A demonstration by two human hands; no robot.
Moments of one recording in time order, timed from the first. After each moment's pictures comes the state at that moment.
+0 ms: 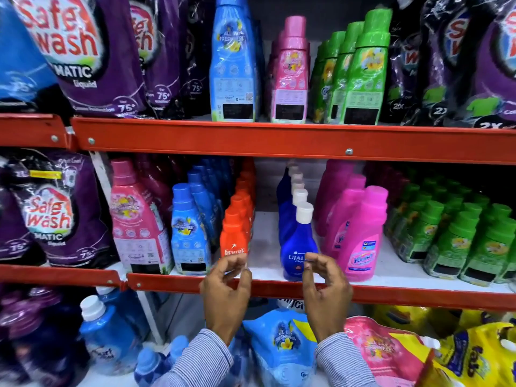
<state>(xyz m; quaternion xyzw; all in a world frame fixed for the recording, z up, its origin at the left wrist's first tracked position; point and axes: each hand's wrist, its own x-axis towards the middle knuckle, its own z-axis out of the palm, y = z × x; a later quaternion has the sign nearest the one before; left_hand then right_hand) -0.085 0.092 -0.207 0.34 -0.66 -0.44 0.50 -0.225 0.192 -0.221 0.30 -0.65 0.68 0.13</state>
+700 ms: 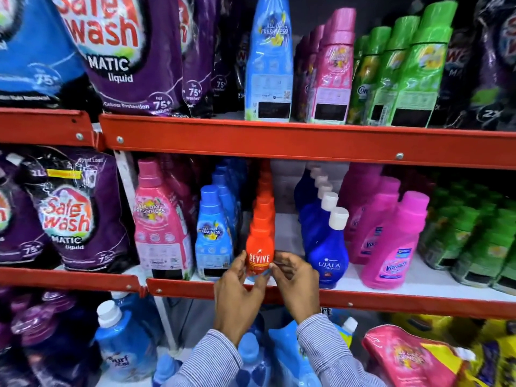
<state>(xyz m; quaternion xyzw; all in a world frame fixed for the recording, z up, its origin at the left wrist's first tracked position) -0.064 0.055 -0.197 0.36 -0.71 -0.44 0.42 -0.192 0.099 -0.223 0.36 -0.70 0.61 -0.09</state>
